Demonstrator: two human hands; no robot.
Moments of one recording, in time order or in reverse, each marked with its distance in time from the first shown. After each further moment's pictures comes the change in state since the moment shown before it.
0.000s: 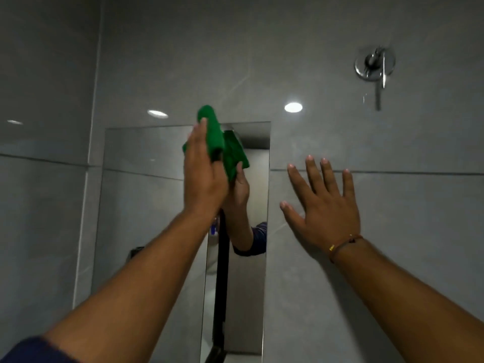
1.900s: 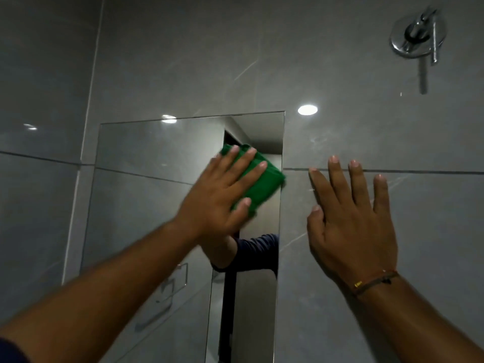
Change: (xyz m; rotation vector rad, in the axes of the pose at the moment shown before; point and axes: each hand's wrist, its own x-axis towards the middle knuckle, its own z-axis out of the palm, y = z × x) left_hand 0.003 -0.094 0.020 0.645 -0.360 0.735; right_hand -0.004 -0.008 0.026 0.026 0.297 0.040
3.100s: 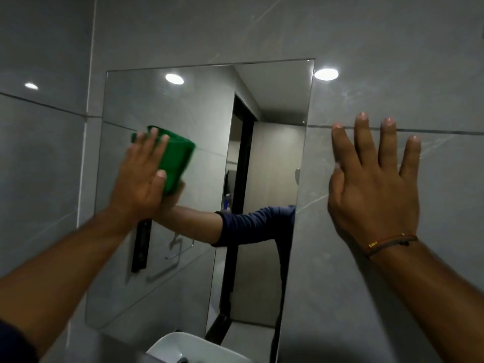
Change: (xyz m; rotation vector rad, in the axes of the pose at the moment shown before) left_hand -0.145 -0.109 0.001 -0.059 0.028 -0.402; right_hand -0.001 -0.004 0.002 0.002 -0.060 0.005
